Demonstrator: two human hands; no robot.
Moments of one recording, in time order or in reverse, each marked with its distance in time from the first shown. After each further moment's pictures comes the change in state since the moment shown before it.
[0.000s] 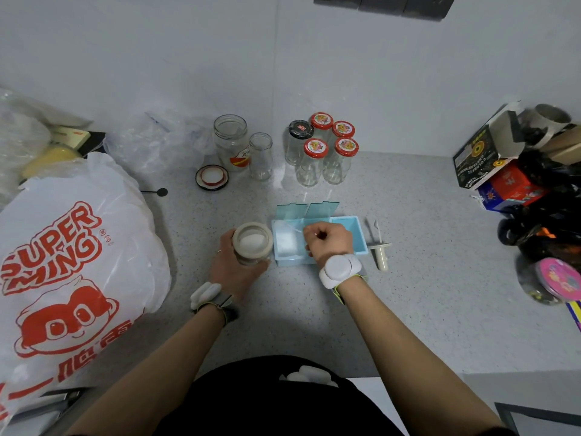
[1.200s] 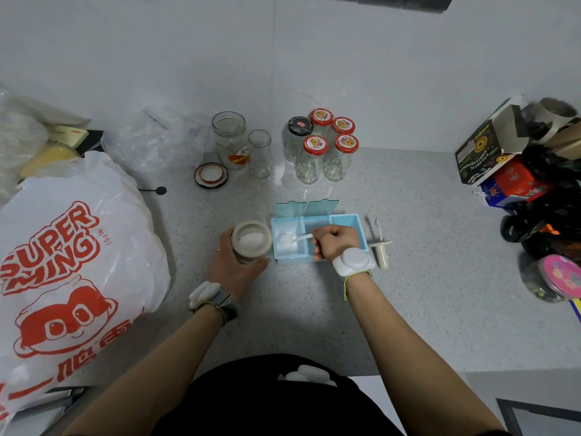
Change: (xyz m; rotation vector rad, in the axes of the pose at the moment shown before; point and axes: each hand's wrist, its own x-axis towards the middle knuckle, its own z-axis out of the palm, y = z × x) left_hand 0.001 0.000 -0.001 -0.017 -0.025 -0.009; right_hand 0.008 0.005 -0.009 0.374 -0.036 0.326
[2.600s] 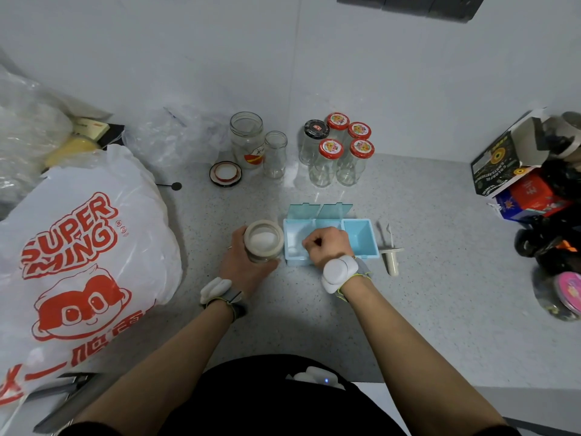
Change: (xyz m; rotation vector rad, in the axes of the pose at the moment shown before) left_hand 0.000 0.000 -0.001 0.047 -0.008 -0.023; right_hand -0.003 -0.002 0.018 -0.755 -0.165 -0.403
